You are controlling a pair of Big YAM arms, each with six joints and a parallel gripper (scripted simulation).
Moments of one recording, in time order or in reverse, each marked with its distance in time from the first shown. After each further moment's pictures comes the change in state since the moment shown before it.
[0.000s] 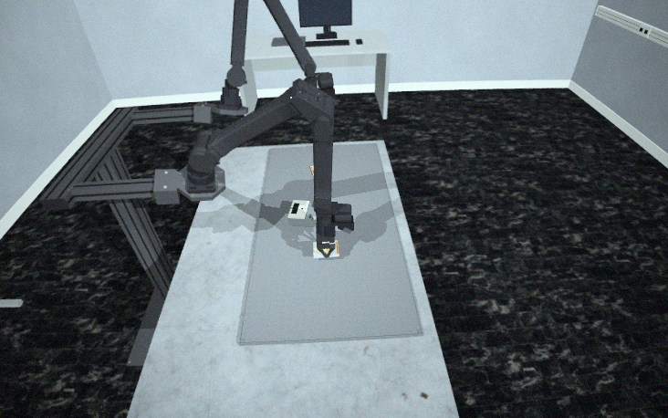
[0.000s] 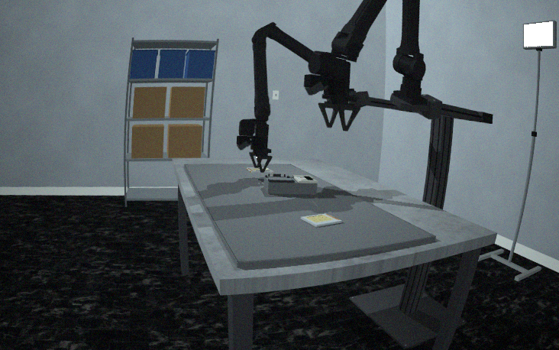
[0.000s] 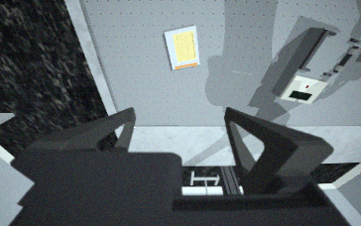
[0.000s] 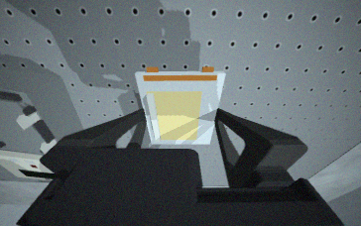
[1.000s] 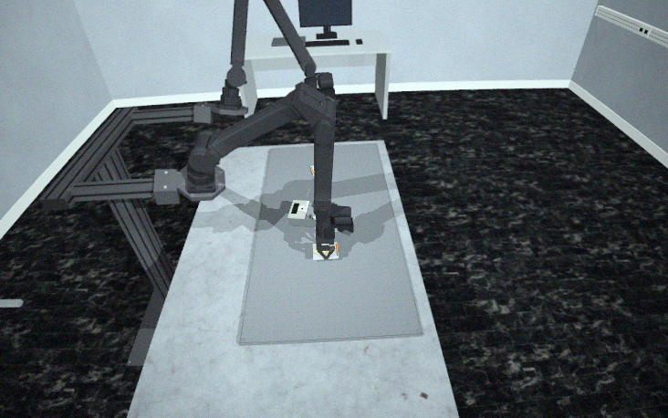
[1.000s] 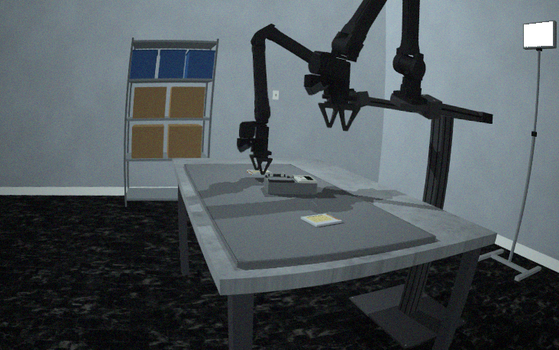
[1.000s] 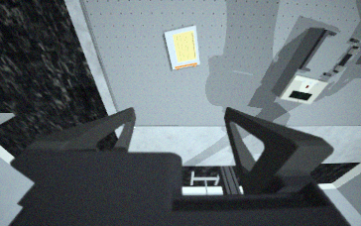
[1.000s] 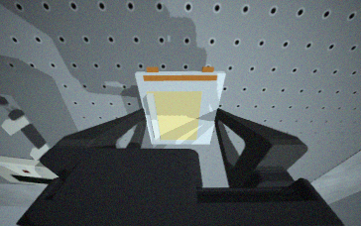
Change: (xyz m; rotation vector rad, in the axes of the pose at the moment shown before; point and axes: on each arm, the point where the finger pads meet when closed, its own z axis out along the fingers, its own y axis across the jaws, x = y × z) left arm 0.000 0.000 0.000 0.000 0.000 0.000; right arm 0.002 0.000 0.010 0.000 0.004 -0.001
